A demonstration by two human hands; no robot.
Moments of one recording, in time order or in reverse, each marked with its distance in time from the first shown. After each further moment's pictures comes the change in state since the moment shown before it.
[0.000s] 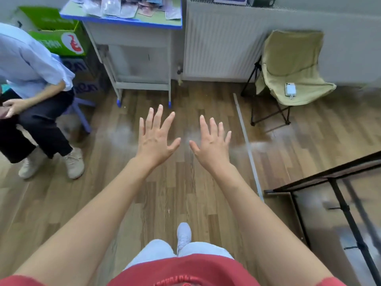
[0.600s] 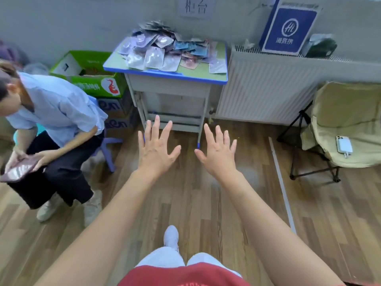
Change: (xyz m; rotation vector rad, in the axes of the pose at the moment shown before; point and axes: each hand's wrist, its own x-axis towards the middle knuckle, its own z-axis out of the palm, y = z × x) left_hand 0.256 -0.161 -0.054 -0.023 0.106 -0.214; right_hand 0.301 -0.136 -0.028 0.022 -0.021 -0.145
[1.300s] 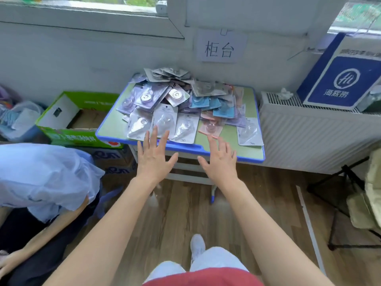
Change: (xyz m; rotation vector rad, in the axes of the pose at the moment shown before) left_hand 0.410 -0.088 0.001 0.022 -0.033 -0.071; right_hand 0.413 -0.067 -0.041 0.049 -0.001 -0.018
